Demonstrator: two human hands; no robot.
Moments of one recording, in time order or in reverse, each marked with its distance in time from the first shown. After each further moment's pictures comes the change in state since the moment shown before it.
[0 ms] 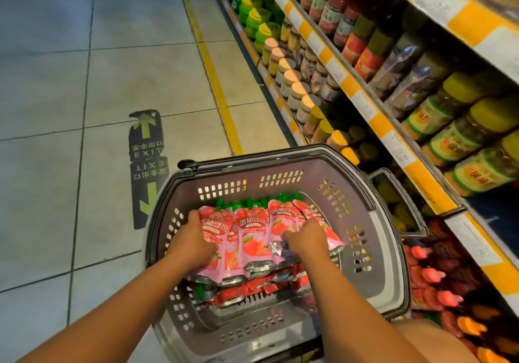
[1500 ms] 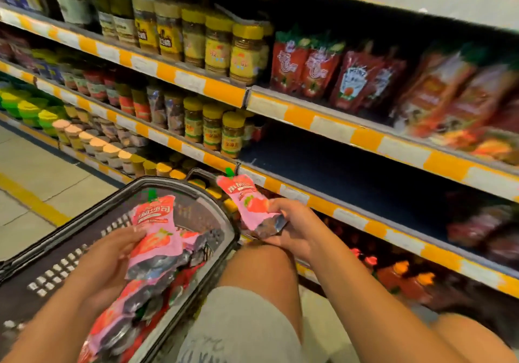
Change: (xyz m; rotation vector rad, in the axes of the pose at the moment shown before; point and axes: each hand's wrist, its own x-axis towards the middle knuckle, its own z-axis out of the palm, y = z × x) left_hand -0.160 0.152 -0.012 -0.891 -0.679 0.179; right_hand -0.225 0.179 -0.206 1.500 0.083 0.077
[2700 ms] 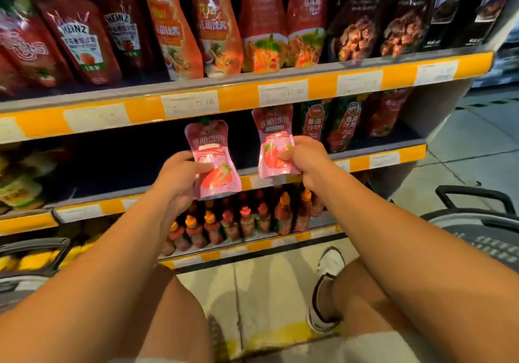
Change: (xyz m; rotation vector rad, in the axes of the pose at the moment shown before) left_hand 0.082 -0.127 0.440 0.581 -0.530 0.072; right_hand -0.037 -0.071 -0.337 0.008 0.734 -0.410
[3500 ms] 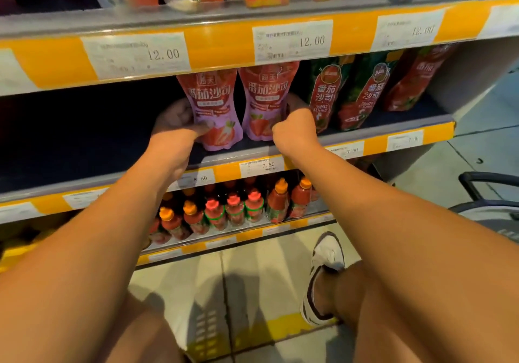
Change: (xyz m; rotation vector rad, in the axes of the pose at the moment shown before) left_hand 0.096 -0.023 0.037 0.069 -0.102 0.302; right_hand 0.065 0.018 0.032 -0.365 0.123 -0.390
